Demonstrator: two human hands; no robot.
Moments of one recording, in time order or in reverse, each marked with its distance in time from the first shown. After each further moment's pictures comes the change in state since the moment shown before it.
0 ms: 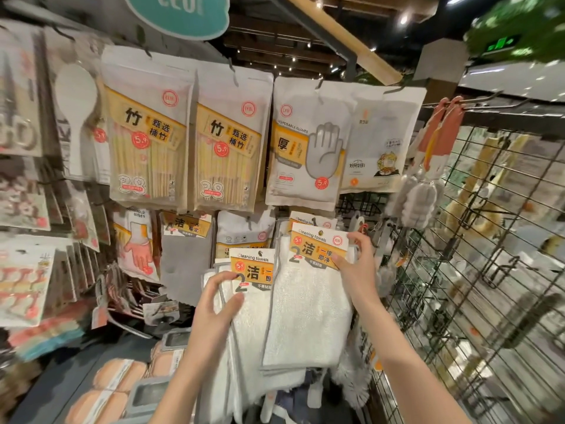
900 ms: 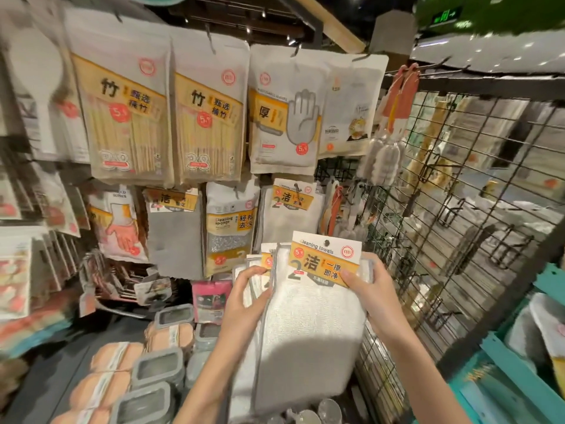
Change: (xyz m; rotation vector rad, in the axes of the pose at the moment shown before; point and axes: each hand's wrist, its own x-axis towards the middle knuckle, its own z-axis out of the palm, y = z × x) left_hand -0.059 -0.001 0.011 -0.047 -0.232 -0.087; right_hand -0.148 -0.034 -0.057 0.120 -0.067 0.232
